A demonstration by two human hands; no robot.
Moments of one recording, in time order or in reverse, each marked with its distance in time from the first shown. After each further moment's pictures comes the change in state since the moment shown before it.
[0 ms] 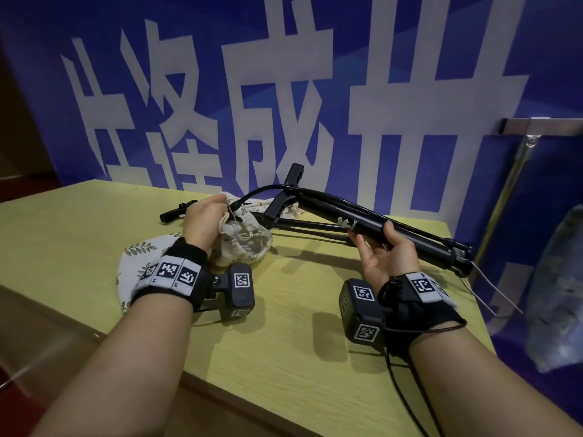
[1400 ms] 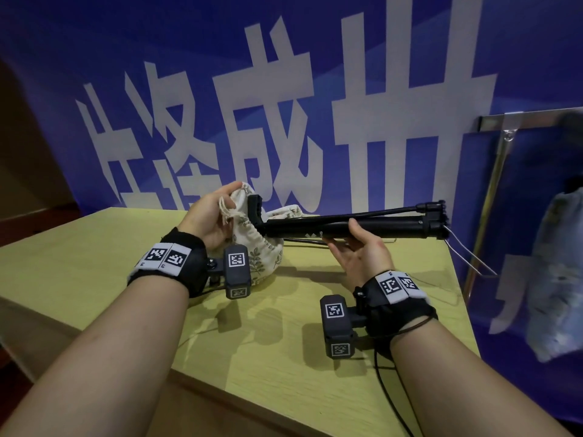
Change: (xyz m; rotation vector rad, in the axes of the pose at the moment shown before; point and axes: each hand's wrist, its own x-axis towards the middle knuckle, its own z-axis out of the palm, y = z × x) left_hand -0.020 0.057 0.019 -0.333 -0.367 -0.161; right_hand -0.008 0.002 0.007 -0.171 -0.127 0.017
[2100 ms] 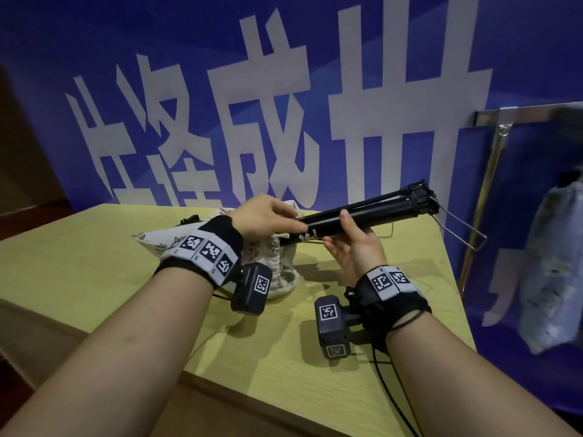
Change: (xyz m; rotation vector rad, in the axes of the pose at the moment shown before) left_hand -0.011 -0.012 0.058 1.233 -0.295 0.187; right_hand -0.002 0.006 -0.001 -0.280 -0.063 -0.174
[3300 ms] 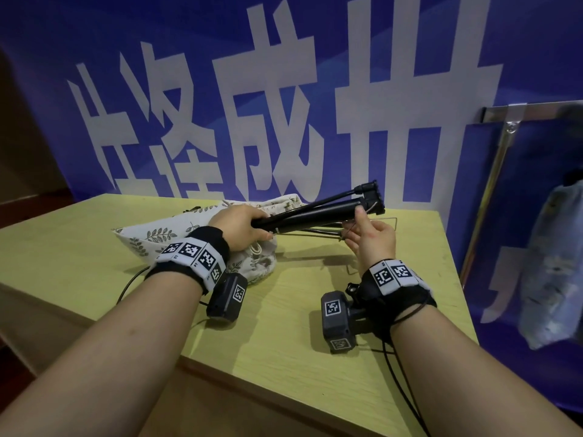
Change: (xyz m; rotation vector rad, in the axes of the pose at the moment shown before) left_hand -0.004 -0.061 0.001 0.417 0.150 -0.084; right_hand 0.019 0.004 -0.015 -0.346 0.281 -0.081
